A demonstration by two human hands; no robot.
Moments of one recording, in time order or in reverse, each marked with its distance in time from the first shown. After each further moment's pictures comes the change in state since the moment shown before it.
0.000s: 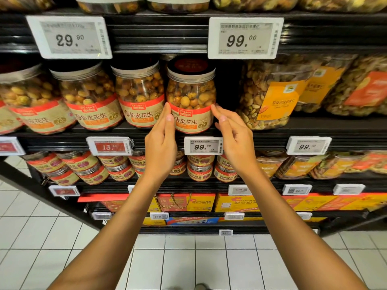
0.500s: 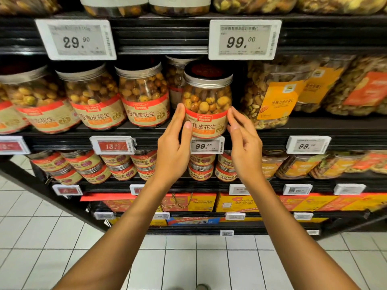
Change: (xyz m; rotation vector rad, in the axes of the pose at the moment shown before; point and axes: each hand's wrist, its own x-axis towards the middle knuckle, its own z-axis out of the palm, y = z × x) left_hand -0.013 0.009 0.011 0.063 -0.082 0.094; right_hand -0.019 0.003 -0.007 0.001 0.133 0.026
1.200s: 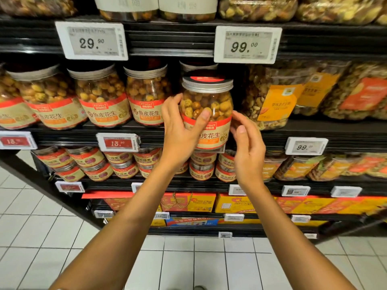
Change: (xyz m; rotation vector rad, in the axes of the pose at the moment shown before) left_hand 0.015 0.021 -0.001 -0.046 0.029 0.001; right_hand -0.014 -0.026 0.002 0.138 0.063 0.003
